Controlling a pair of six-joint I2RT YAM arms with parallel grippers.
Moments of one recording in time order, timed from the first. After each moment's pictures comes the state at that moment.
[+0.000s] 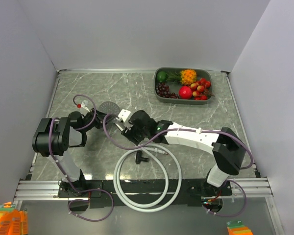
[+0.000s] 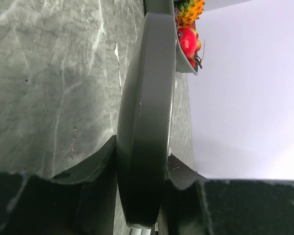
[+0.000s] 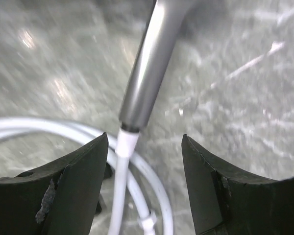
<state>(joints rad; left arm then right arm) 0.05 1.78 0.43 1.11 0.79 -1.05 1.00 1.62 1.14 -0.23 0.05 -0.12</state>
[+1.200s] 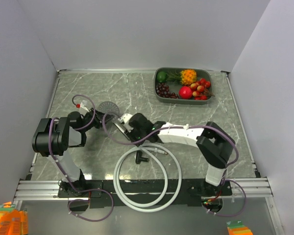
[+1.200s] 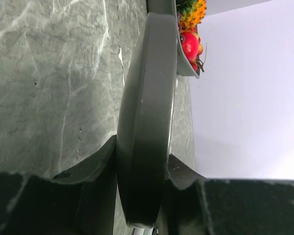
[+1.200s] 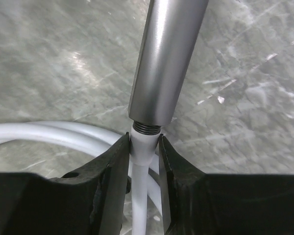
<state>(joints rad) 0.06 1.78 0.43 1.11 0.78 -1.04 1.01 1.80 1.16 -0.26 0.03 0.02</state>
